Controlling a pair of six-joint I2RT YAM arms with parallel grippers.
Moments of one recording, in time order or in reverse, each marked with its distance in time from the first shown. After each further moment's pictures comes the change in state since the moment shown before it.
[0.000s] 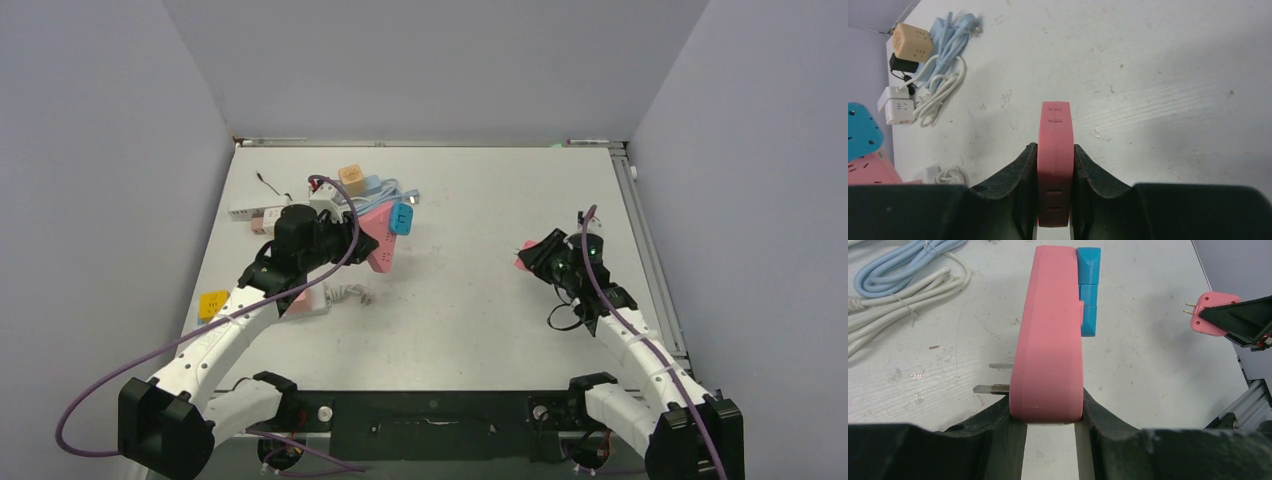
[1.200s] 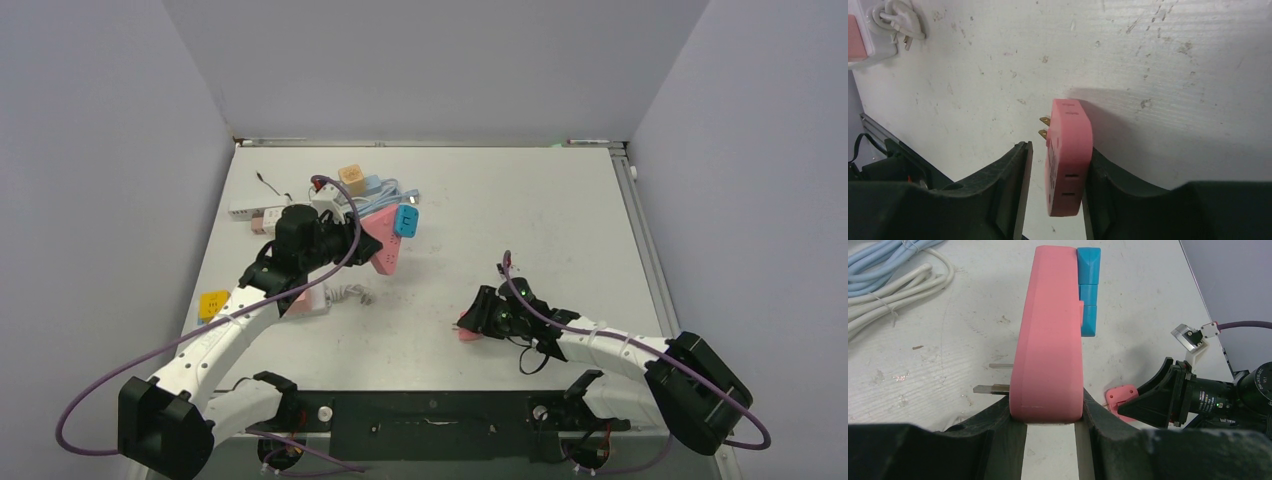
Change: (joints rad) left arm -0.006 0.002 0.000 0.006 0.047 -0.018; right arm 0.456 0.206 -0.226 0.190 -0.082 0.146
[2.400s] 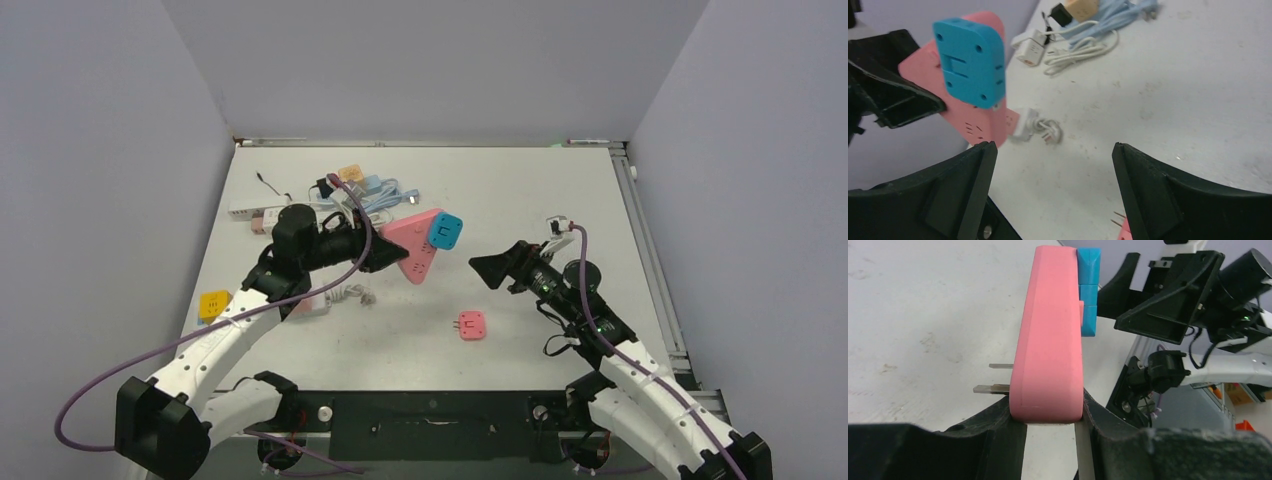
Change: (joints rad) left arm -0.037 -0.011 -0.014 0.206 0.351 -0.037; right arm -0.234 -0.452 0.099 0.017 -0.067 -0.173
